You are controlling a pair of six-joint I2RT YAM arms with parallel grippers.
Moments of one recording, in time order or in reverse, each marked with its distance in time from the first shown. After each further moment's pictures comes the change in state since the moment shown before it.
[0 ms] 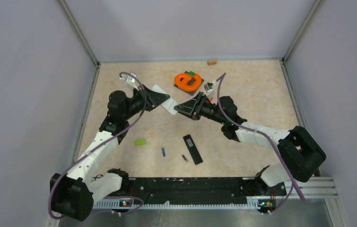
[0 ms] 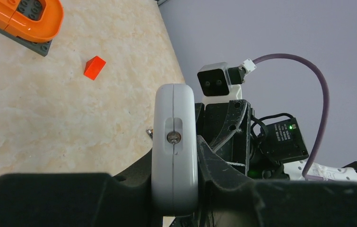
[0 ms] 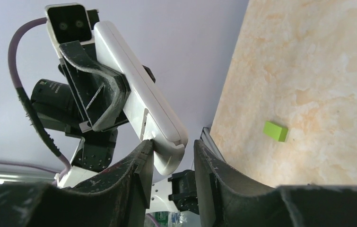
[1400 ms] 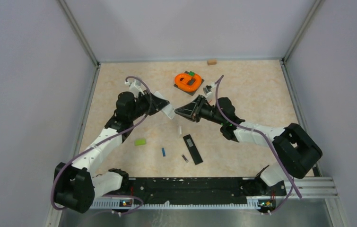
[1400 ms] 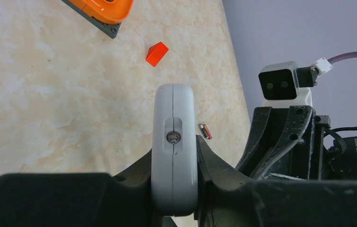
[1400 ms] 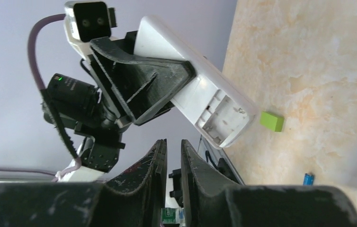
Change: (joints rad) left arm -0.027 0.080 -0.041 -0.083 -0.138 0.151; right arm -0.007 0.024 -0.019 -0.007 -0.016 0.062
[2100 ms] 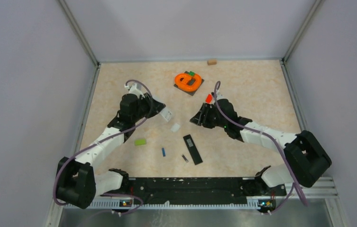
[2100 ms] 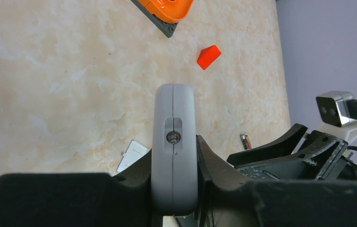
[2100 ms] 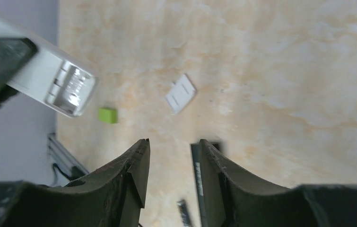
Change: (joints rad) left arm -0.005 0.064 -0.033 -0.030 -0.148 0.052; right arm -0.031 -0.051 0.002 -0.531 0.243 -0.454
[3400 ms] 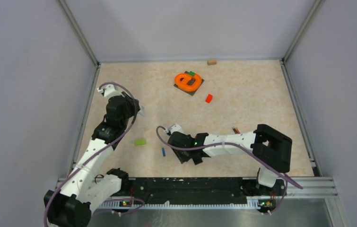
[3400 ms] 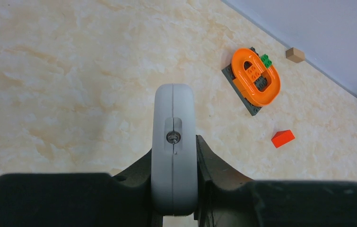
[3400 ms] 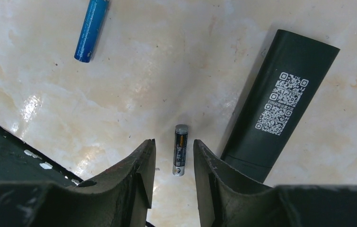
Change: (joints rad) left arm 0.031 -0.273 0.088 -0.360 -0.534 0.100; right arm 0.558 0.292 0.320 -0.603 0.377 -0.388
